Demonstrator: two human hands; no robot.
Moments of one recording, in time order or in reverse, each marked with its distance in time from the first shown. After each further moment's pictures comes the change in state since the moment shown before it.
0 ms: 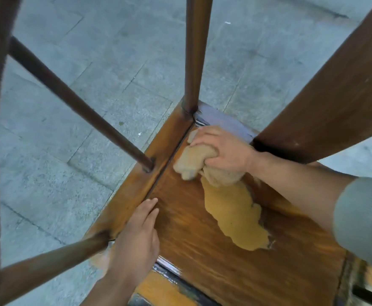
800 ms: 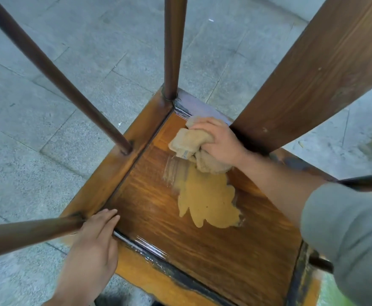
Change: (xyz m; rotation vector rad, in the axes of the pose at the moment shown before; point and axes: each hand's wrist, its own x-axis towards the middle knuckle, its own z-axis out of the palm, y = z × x) left_hand -0.063 -0.029 0.023 0.033 0.143 0.046; right_hand -0.050 0.011 0.003 0.108 0.192 0.246
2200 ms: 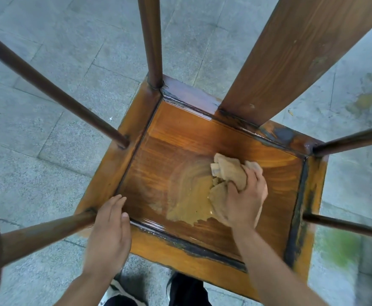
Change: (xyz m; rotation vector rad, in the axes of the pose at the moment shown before) left_hand 0.009 0.013 -0.022 -0.201 -0.119 -0.195; right_hand -0.182 -0.055 0.091 0.087 0.815 0.874
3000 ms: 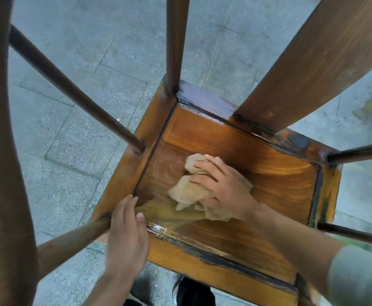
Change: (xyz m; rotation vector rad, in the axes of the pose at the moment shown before) left_hand 0.014 0.002 -0.007 -0.102 0.053 -0.031; right_hand 0.033 -0.047 0.036 -0.444 -0.645 -1.201
